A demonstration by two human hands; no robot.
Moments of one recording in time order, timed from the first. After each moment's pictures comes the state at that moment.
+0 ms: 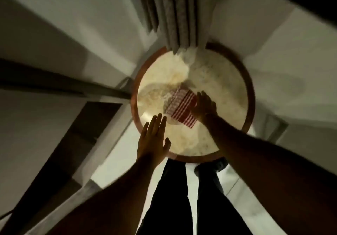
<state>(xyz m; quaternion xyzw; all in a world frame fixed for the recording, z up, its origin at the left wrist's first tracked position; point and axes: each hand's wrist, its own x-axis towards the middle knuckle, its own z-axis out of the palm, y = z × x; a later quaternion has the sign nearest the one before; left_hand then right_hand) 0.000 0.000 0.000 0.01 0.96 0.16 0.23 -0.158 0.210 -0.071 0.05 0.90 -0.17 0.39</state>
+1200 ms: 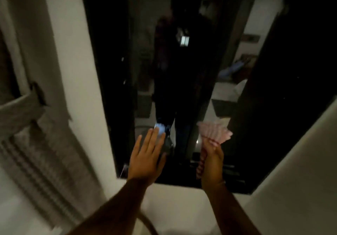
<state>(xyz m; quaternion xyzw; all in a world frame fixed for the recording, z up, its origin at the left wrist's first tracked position) -0.280 0.339 0.415 0.34 0.90 0.13 -0.25 -0.161 0.512 0.477 0.23 0.52 -0.76 -0.31</state>
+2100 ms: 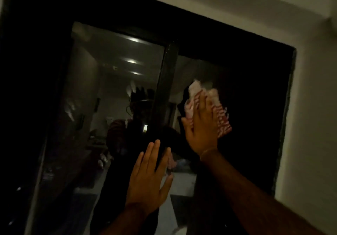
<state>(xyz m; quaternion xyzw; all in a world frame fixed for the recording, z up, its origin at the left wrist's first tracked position) -0.373 0.616 0.696 0.36 0.72 0.23 -0.55 -0.295 0.785 0.875 0.07 0.77 0.14 -0.62</state>
